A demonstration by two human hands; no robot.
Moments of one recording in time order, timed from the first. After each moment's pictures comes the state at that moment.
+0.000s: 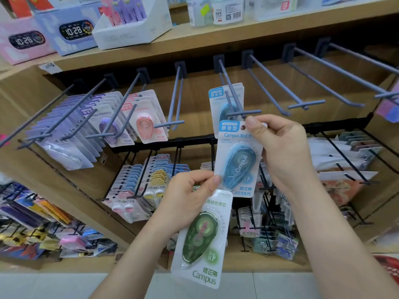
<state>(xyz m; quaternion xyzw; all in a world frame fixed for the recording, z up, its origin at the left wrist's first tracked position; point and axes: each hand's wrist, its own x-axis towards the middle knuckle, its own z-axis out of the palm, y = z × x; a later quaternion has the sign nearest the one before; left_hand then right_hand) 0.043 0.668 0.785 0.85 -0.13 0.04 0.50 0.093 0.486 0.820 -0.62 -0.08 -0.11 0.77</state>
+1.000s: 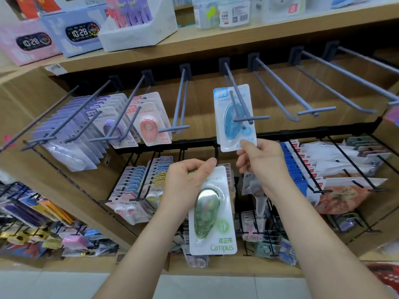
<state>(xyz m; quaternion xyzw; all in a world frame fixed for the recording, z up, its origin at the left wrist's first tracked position) 0.072 0.666 0.783 0.80 0.04 0.07 0.60 0.124 0.506 0.781 -0.70 0.08 0.00 0.71</state>
